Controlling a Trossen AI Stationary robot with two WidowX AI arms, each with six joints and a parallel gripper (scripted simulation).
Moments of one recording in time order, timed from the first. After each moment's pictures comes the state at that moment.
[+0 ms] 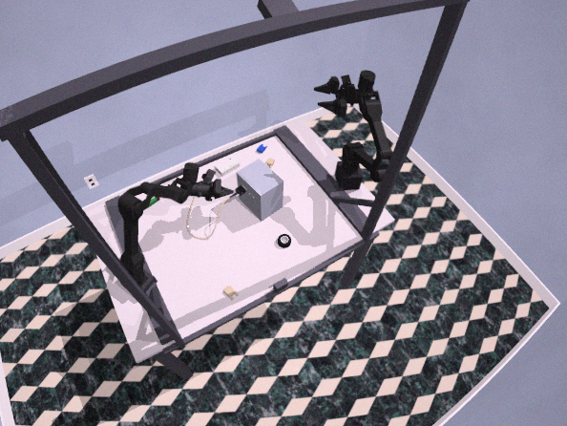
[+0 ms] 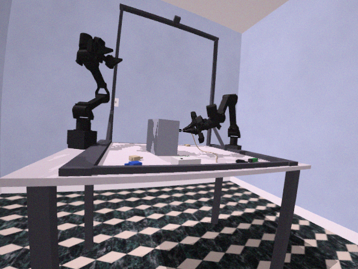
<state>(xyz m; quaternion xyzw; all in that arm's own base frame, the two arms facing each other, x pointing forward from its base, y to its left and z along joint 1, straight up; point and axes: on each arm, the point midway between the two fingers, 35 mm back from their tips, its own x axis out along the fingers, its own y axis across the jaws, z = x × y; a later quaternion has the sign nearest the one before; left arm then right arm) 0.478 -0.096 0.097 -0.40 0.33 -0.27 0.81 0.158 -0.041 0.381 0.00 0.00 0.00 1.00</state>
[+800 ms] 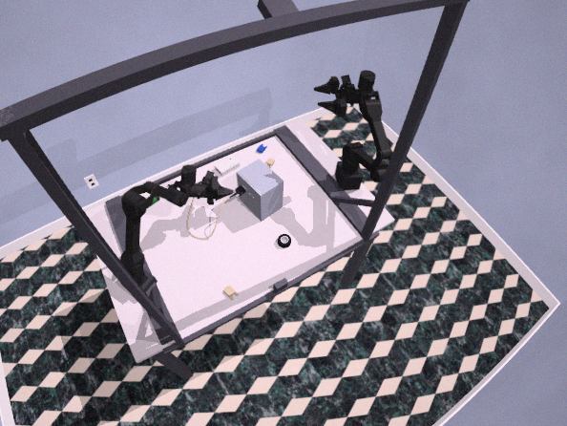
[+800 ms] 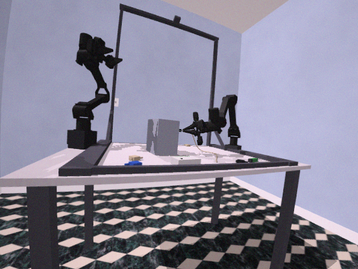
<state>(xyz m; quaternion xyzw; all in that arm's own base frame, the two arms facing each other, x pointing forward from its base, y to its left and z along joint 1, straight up) 0.479 -0.094 0.093 -0.49 0.33 -0.29 0.75 0.158 -0.041 0.381 0.00 0.00 0.00 1.00</state>
